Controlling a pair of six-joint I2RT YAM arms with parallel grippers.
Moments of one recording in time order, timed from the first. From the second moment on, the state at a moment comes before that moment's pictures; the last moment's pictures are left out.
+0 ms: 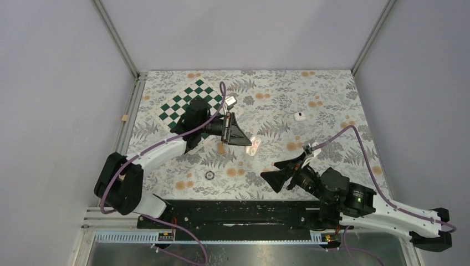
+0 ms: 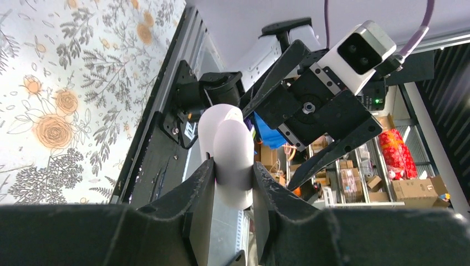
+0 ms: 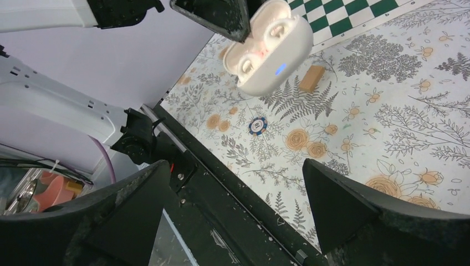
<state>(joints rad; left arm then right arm) -0.56 1.46 0.89 0.31 1.11 -0.99 1.29 0.34 0.47 -0.25 0.41 0.64</state>
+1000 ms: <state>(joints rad) -0.39 1.29 0.79 0.53 1.15 -1.22 0.48 1.13 0.34 1.27 -0.65 1.40</state>
